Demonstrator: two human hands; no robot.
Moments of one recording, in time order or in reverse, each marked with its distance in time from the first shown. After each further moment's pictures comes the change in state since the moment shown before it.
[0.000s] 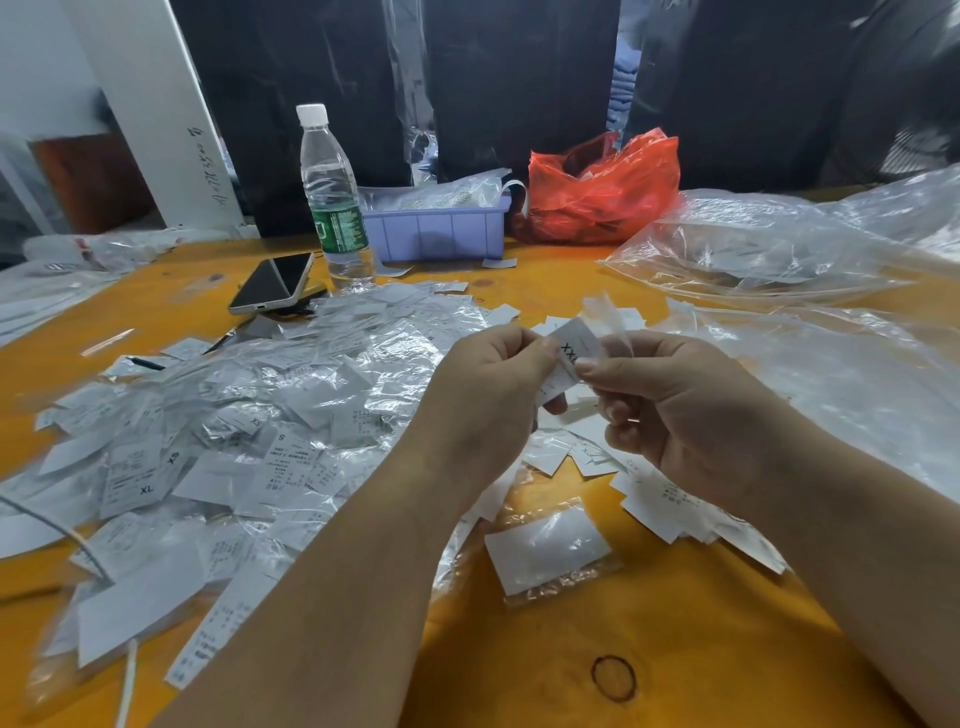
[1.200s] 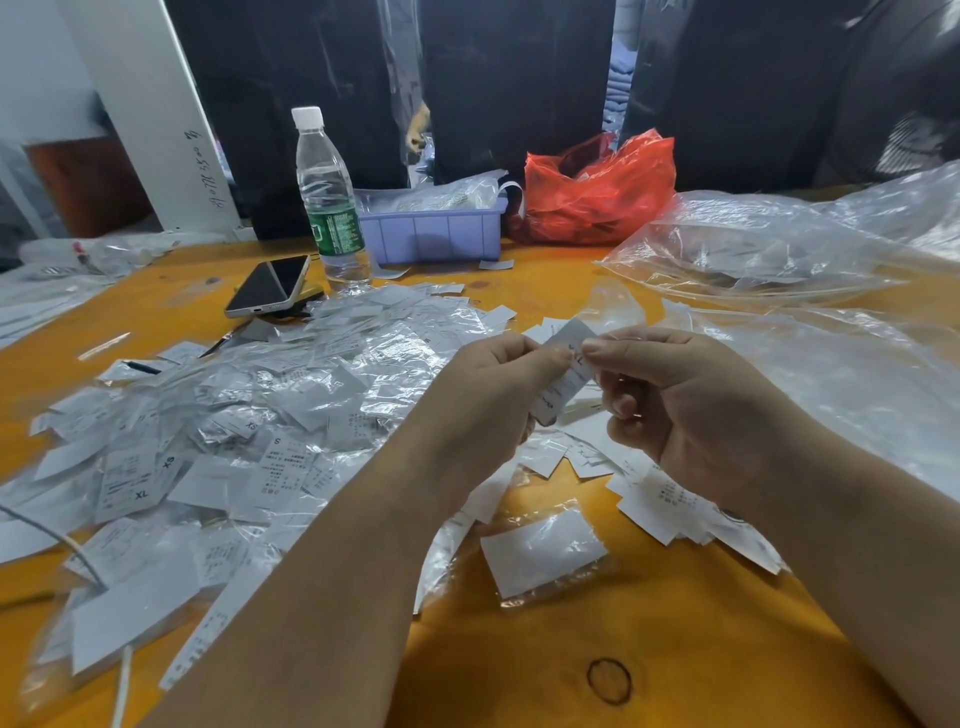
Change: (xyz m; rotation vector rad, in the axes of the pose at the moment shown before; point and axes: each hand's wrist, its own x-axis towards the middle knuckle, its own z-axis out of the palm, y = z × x) left_hand 0.002 0.002 -0.004 -0.035 -0.129 -0.079; right_hand -0.005 -0.008 0.003 0.070 0.082 -0.004
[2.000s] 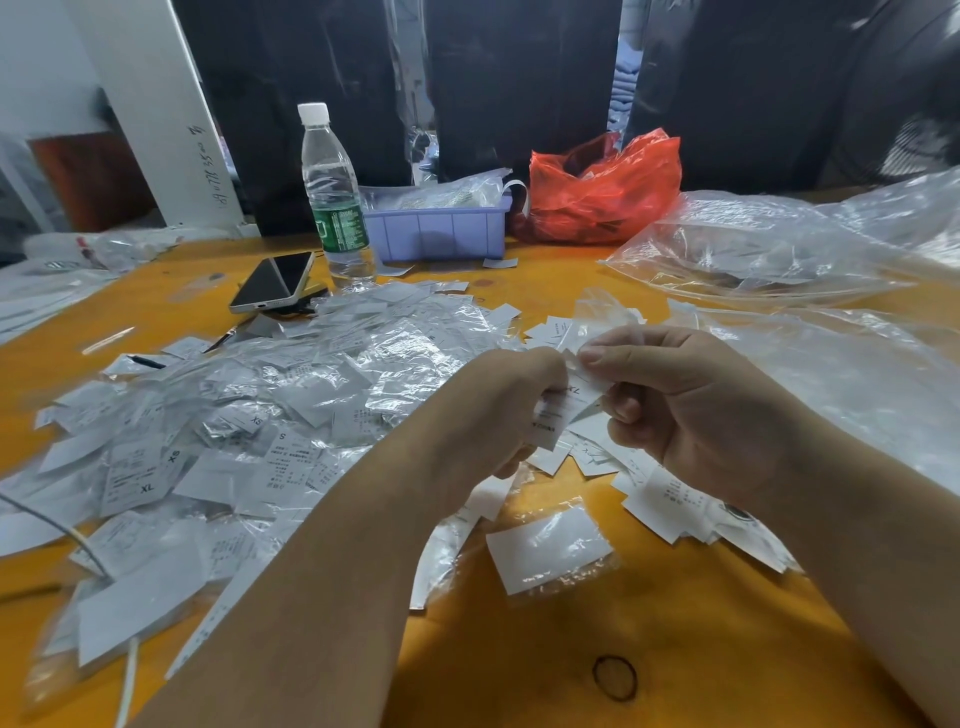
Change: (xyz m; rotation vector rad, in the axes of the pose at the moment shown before) left_hand -0.004 0.007 0.003 0.105 -0.056 -0.016; right_hand -0.001 -0.001 -0.001 -0.060 -0.127 -0.036
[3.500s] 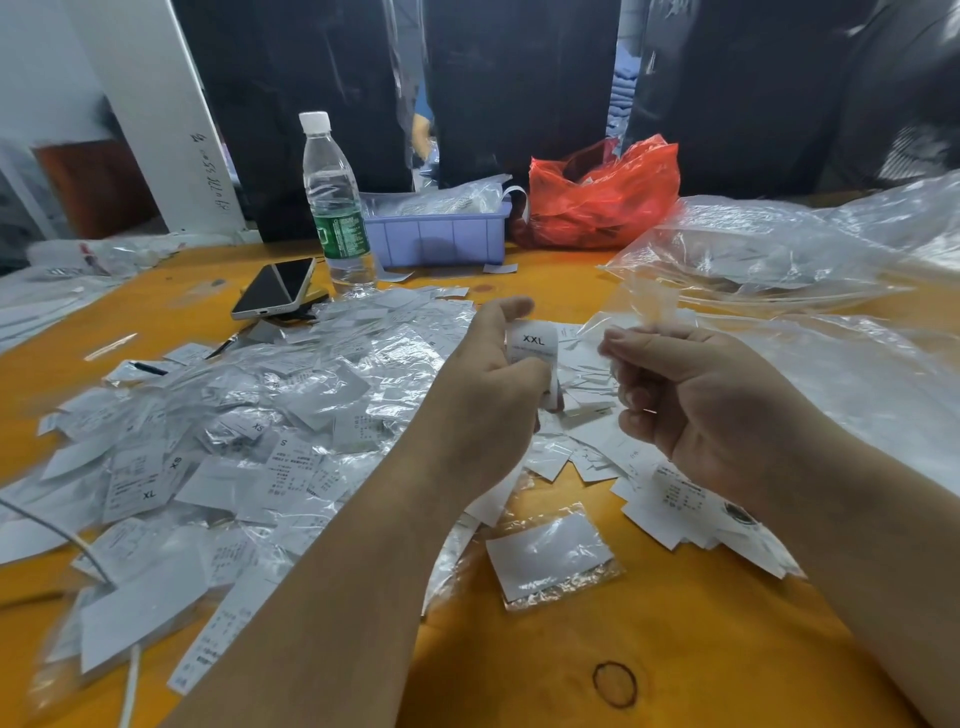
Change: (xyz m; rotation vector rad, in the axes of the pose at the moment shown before) left_hand 0.008 -0.012 -0.002 -0.031 0.169 0.155; right_hand 0.006 0.001 -0.007 0.075 0.162 -0.001
